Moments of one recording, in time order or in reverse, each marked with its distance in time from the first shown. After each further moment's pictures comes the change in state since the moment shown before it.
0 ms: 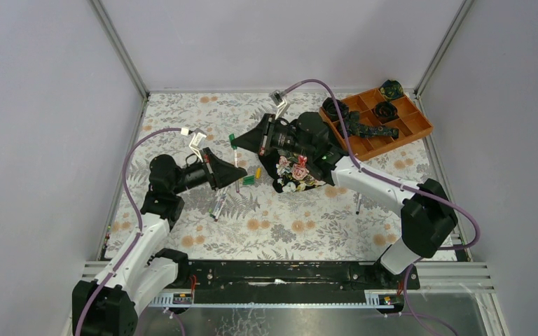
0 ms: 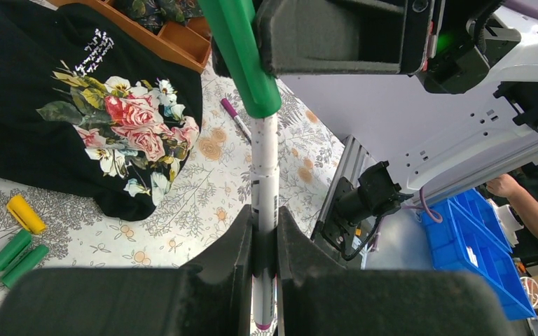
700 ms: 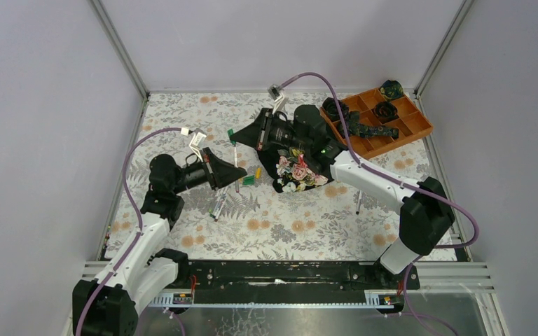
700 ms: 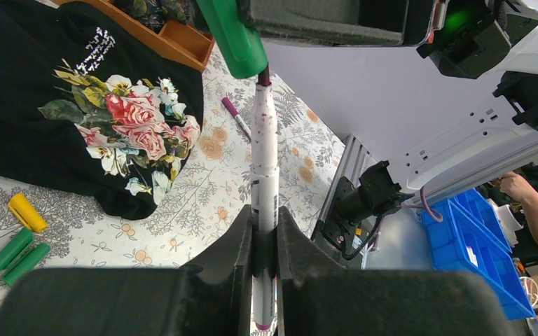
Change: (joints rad) left arm 0.008 0.005 0.002 0.001 0.005 0.000; right arm -0.006 0.031 0.100 -0.116 0.011 -0.056
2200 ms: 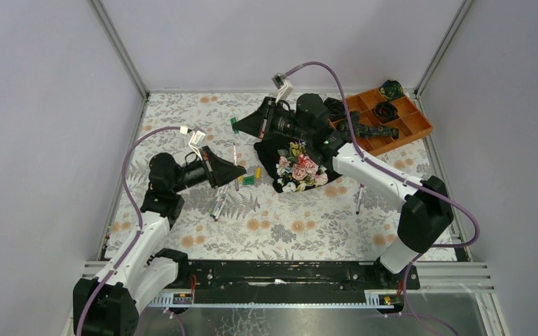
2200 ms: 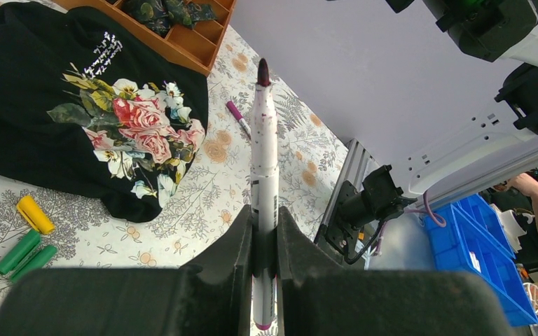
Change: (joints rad) left arm 0.000 0.010 0.008 0.002 0.010 0.000; right arm -0.037 0.010 0.090 -0.087 0.024 -0.002
